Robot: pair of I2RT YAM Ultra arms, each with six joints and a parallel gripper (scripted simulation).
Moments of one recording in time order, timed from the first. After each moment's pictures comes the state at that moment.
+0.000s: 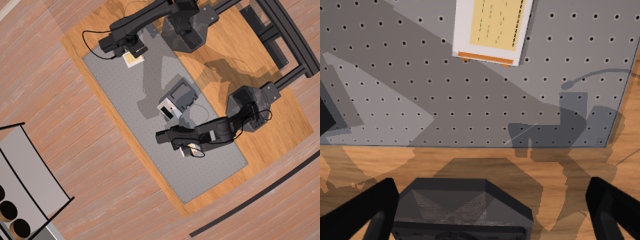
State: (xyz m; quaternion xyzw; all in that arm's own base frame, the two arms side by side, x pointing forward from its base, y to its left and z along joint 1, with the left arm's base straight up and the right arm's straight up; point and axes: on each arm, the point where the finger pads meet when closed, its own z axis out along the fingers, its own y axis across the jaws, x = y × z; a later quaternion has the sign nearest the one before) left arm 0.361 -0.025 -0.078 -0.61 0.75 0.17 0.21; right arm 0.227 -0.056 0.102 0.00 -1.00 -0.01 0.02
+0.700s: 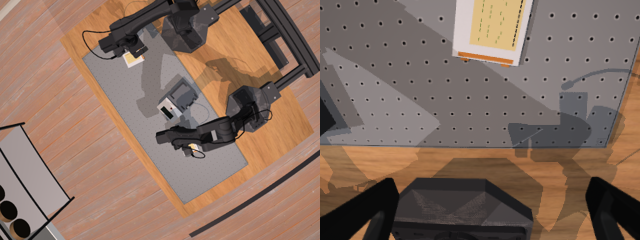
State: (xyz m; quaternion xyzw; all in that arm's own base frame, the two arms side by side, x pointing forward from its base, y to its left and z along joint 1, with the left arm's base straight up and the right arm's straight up) left arm 0.352 -0.025 -0.068 -0.61 0.75 0.18 0.19; right arm 0.227 -0.056 0.102 0.00 -1.00 -0.01 0.02
